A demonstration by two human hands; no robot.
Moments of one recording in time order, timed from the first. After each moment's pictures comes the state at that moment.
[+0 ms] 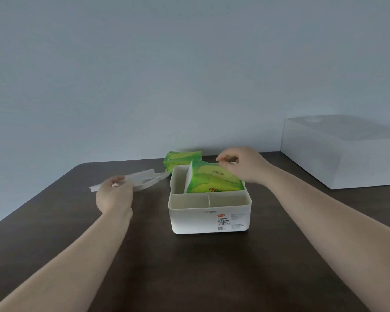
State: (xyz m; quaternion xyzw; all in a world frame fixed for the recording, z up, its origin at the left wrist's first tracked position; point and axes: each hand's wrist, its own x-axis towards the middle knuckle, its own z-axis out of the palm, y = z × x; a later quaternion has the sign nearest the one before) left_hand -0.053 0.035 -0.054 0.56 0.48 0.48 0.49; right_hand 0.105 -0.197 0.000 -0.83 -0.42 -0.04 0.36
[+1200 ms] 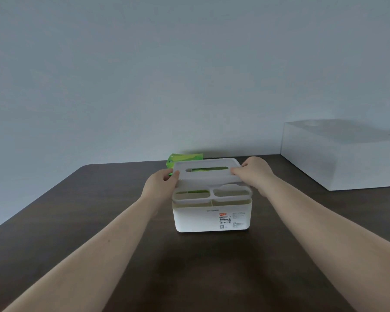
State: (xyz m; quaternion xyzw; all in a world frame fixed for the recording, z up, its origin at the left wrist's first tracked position) left_hand -0.040 -0.019 -0.031 0.82 0.27 0.23 0.45; right_hand 0.101 -0.201 -0.014 -0.90 -0.18 0.01 0.40
